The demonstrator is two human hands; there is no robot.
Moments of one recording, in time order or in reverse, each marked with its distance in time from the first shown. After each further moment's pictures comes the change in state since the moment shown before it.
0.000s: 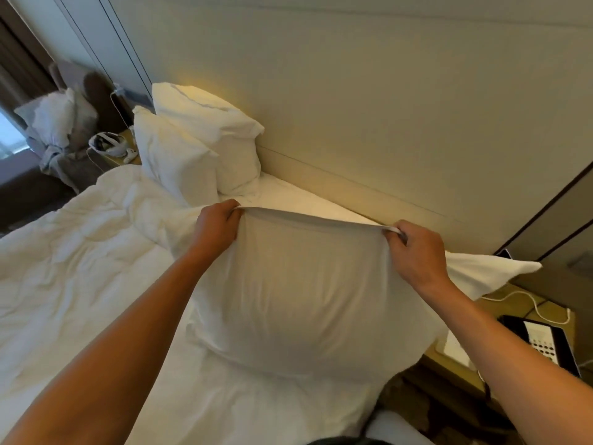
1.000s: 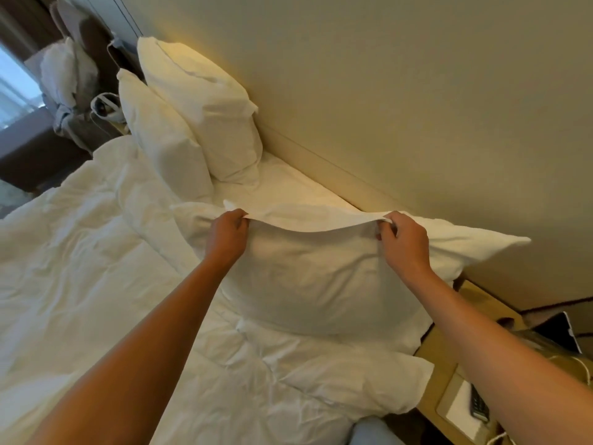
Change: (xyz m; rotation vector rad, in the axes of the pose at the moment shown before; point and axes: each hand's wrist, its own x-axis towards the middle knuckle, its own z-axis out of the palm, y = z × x) left_hand 0.178 0.017 0.165 0.009 -0.058 -0.423; right_hand 0.248 0.136 0.118 0.119 -0.202 0.109
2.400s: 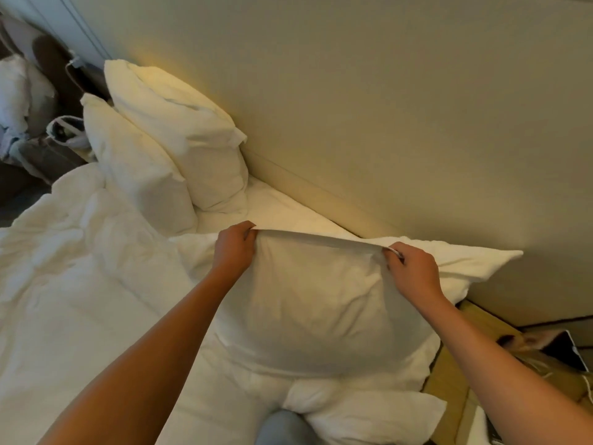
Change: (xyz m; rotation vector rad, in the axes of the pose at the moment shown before) left_hand 0.103 -0.001 0.003 -0.067 -0.090 0.118; right_hand 0.035 -0.014 0.024 -0.127 -0.031 0.136
